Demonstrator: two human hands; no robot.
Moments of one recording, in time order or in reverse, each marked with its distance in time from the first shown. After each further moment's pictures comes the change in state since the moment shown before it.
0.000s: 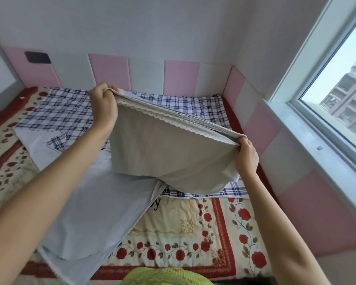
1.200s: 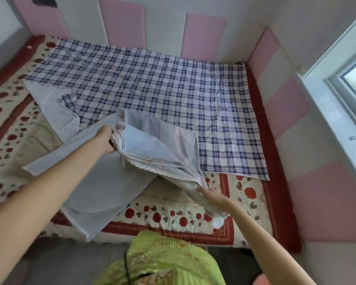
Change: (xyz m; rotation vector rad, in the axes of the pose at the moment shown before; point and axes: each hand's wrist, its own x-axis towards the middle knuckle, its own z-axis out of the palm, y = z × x) left_hand -0.057 -0.153 -0.054 -0.270 -0.097 -1.259; right_hand -0.152 0.013 0.085 0.123 -1.336 0.303
